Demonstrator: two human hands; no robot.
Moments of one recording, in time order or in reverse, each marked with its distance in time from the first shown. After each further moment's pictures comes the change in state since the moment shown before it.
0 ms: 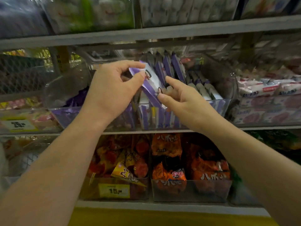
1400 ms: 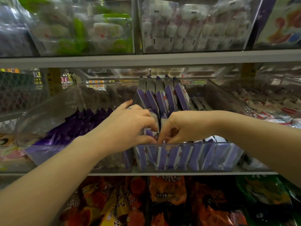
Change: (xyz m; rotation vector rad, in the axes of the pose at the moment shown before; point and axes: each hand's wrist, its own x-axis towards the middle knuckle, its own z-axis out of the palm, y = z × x) left_hand 0.068 -0.063 0.032 0.777 -0.612 0.412; right_hand 0.107 0.024 -0.033 -0.530 -0.805 -0.123
